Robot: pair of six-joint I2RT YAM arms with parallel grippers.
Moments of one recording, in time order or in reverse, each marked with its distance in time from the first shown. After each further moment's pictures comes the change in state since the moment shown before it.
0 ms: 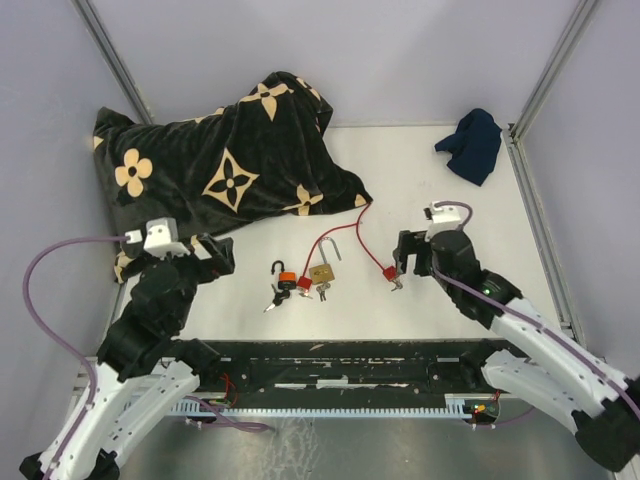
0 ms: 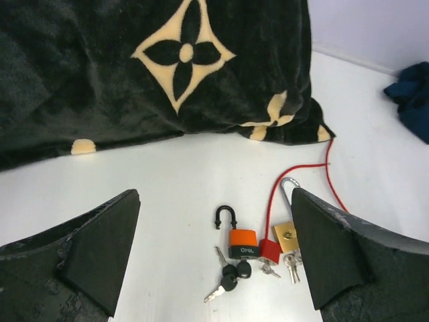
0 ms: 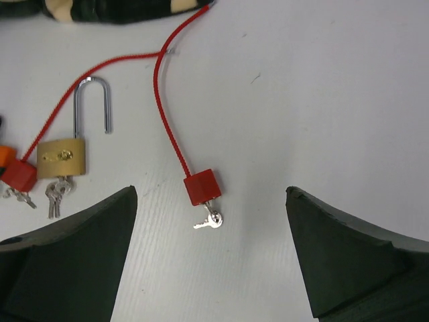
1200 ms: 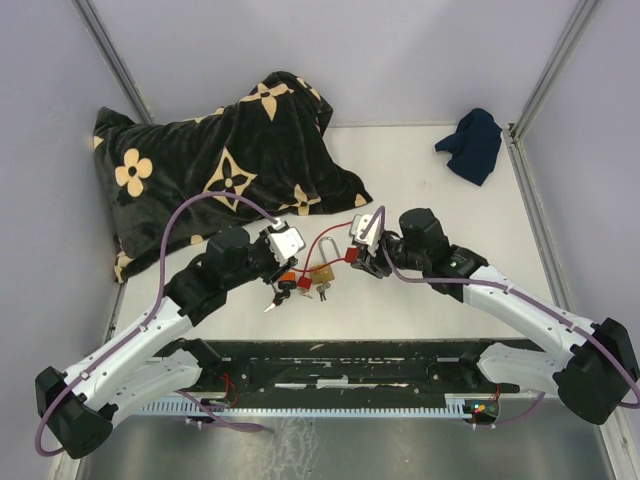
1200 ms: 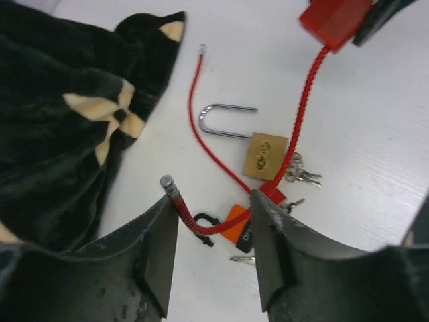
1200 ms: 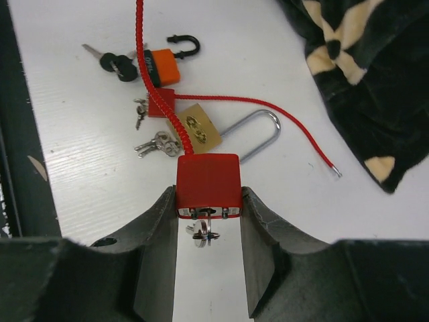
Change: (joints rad) left arm -0.126 0.424 -0.024 0.239 0.748 0.893; right arm 0.077 0.230 0.180 0.105 -0.710 -0.768
